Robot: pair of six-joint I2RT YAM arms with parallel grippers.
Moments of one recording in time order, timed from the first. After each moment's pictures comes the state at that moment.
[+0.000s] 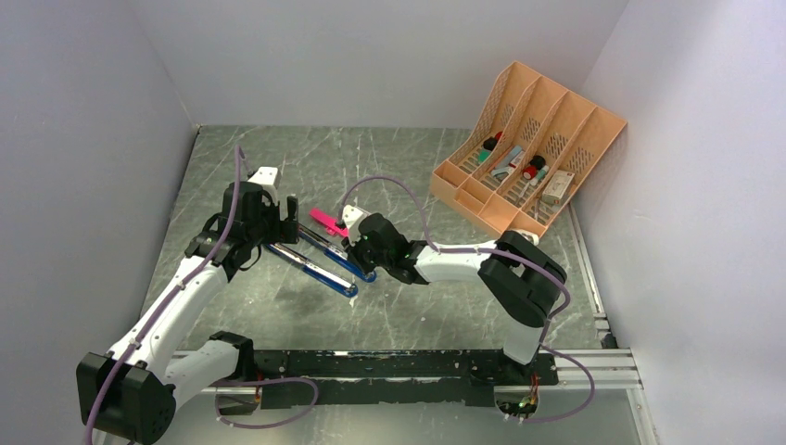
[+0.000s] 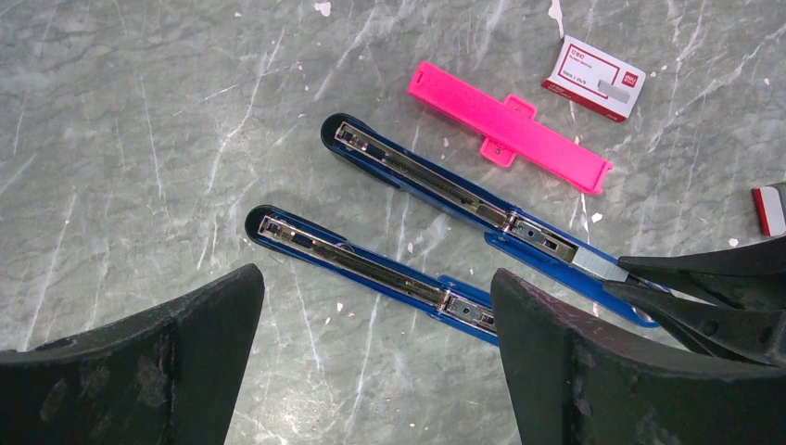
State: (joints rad) left arm -0.29 1.00 0.79 -0.44 -0.10 -0.16; right arm 0.95 1.78 0.94 0.23 -0.02 0.02
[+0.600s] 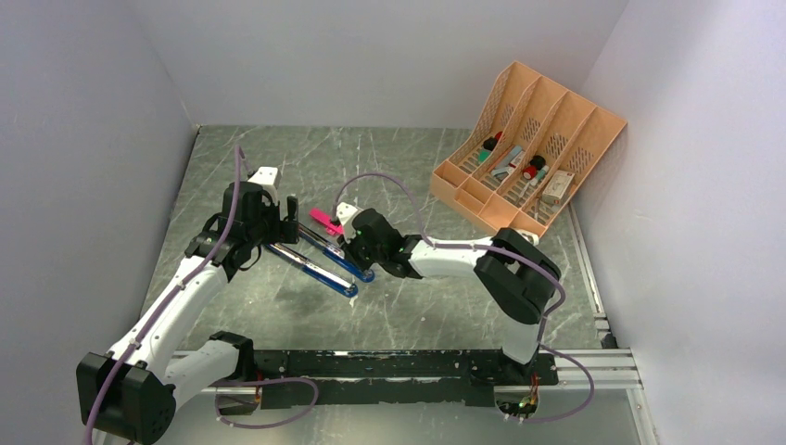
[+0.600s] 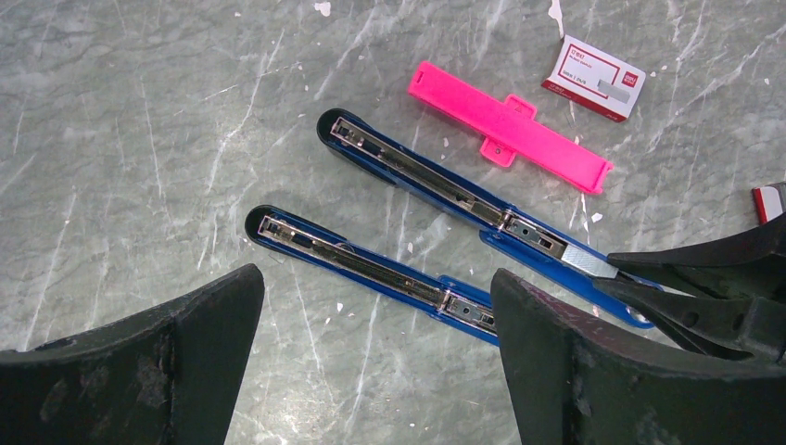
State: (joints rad) left arm -0.29 1.00 0.79 -0.44 -0.10 -0.16; right arm 0.95 1.82 1.01 0.15 -0.04 0.02
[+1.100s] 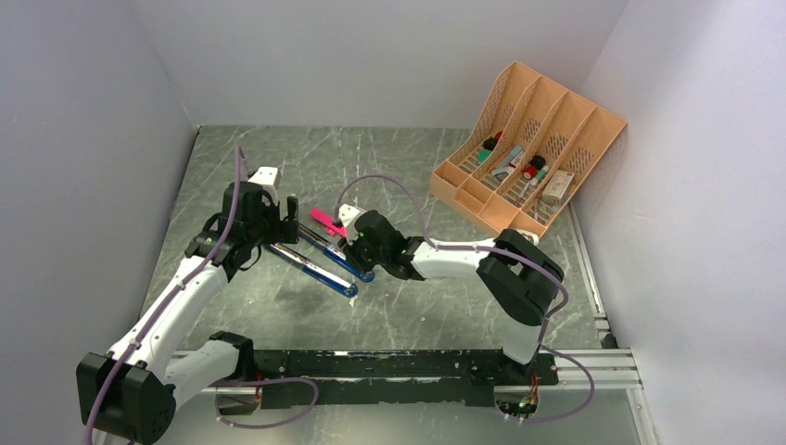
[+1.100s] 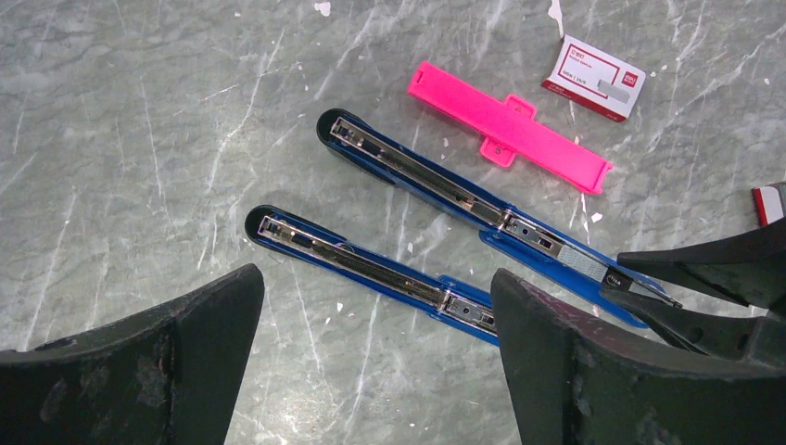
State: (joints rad) left arm -0.29 1.00 0.79 -0.44 -0.10 -0.16; right arm 0.95 1.81 1.01 0.15 -0.04 0.02
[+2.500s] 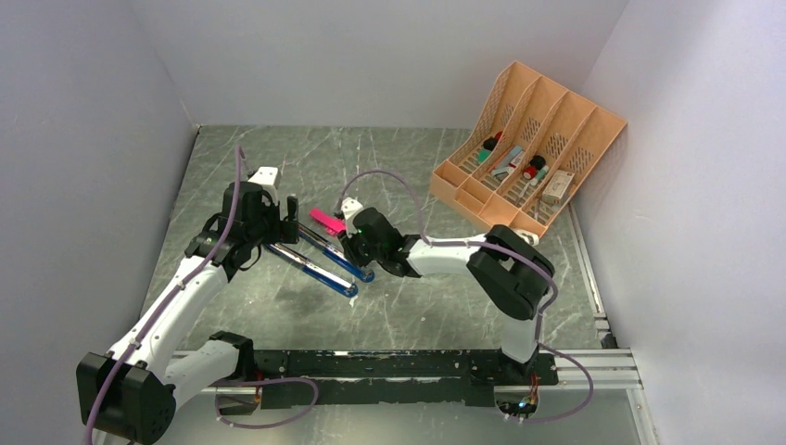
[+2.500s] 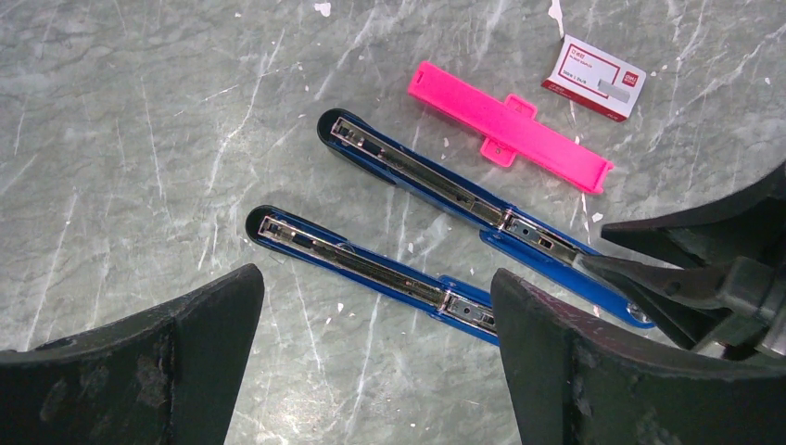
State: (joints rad) left arm -0.29 1.00 0.79 -0.44 -0.10 -0.16; right arm 0.93 1.88 1.04 0.21 0.01 0.11
